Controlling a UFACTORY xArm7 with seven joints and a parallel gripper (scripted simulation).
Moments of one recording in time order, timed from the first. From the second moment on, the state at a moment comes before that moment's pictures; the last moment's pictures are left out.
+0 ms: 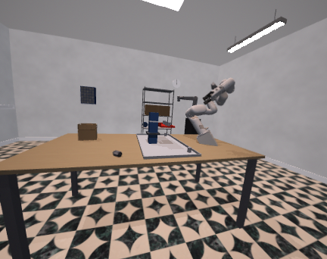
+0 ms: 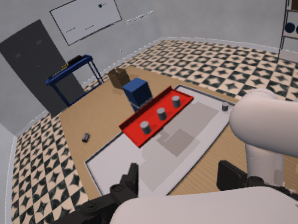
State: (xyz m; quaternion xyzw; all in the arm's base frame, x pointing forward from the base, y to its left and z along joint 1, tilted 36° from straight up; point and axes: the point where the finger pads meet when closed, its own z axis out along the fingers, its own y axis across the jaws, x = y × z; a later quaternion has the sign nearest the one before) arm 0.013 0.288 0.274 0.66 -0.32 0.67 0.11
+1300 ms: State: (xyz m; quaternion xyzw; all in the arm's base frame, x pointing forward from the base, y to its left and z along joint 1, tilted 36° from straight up) arm 0.082 0.201 0.346 0.67 -0.54 0.51 0.04
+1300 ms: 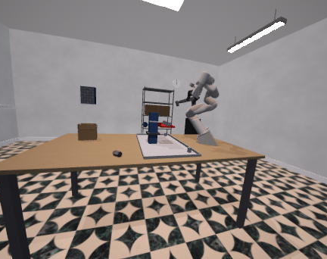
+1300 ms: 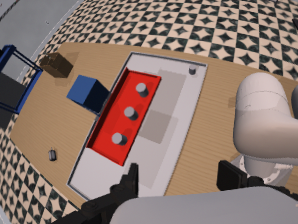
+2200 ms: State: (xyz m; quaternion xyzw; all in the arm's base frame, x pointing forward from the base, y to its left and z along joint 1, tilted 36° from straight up) arm 0.141 0.099 0.356 0.62 -0.72 0.31 -0.03
